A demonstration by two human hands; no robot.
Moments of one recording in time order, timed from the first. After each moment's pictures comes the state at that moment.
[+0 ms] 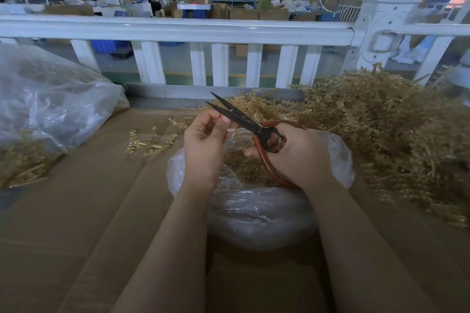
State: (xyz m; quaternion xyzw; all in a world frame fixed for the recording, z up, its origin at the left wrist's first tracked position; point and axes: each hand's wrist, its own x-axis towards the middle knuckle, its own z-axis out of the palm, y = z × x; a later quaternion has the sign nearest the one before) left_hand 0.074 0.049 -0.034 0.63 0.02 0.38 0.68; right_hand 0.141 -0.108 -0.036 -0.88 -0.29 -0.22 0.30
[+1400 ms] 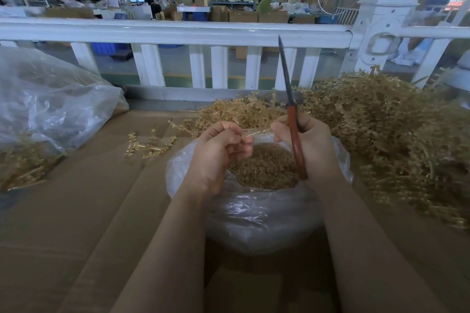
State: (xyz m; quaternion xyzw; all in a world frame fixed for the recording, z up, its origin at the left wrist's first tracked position) left_hand 0.074 0.046 -0.032 0.56 0.02 0.17 0.81; right_hand 0.139 -0.111 -0.021 -0.69 -0.18 -0.02 0.70
